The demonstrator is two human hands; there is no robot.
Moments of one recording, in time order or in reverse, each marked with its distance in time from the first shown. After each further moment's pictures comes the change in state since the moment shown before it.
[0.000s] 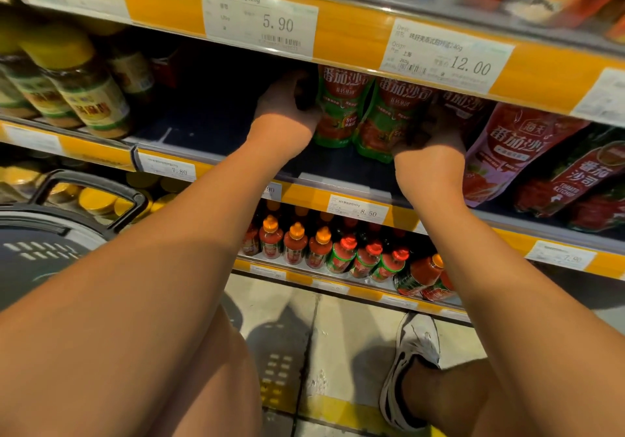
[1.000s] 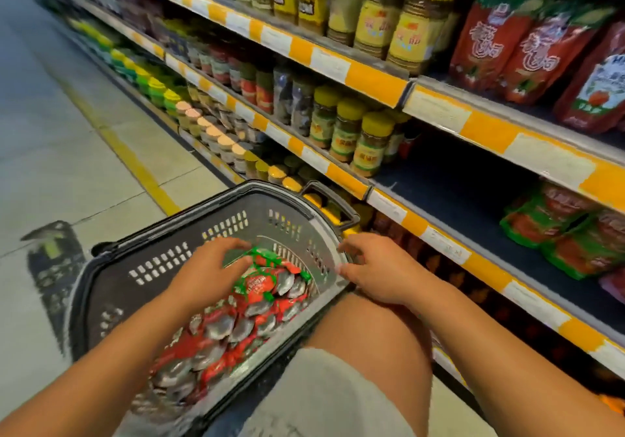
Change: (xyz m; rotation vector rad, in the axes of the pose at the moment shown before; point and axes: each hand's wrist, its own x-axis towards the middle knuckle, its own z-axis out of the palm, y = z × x) left_hand -0.361 -0.178 -0.323 0.310 0.149 -0.496; right_hand -0.239 -0.172 0.118 -0.416 -1.126 -0.799
